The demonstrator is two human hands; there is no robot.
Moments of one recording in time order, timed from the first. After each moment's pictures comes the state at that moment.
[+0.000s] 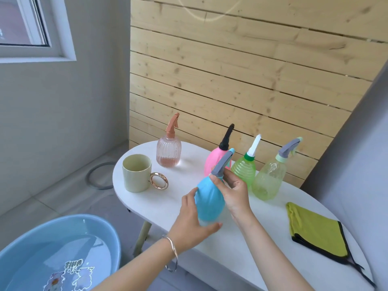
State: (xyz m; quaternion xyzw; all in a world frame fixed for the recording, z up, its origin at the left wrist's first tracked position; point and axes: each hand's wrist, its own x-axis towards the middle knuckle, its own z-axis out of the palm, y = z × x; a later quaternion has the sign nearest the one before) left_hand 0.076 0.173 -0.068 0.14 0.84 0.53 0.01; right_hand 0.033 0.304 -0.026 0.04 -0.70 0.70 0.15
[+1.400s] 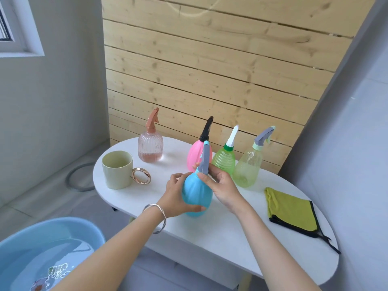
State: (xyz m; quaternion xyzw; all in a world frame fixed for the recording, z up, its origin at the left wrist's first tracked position) left_hand 0.026 0.173 -0.071 0.20 0.86 0.46 0.06; right_hand 0.051 0.331 -0.018 0.09 -0.77 0.63 0.05
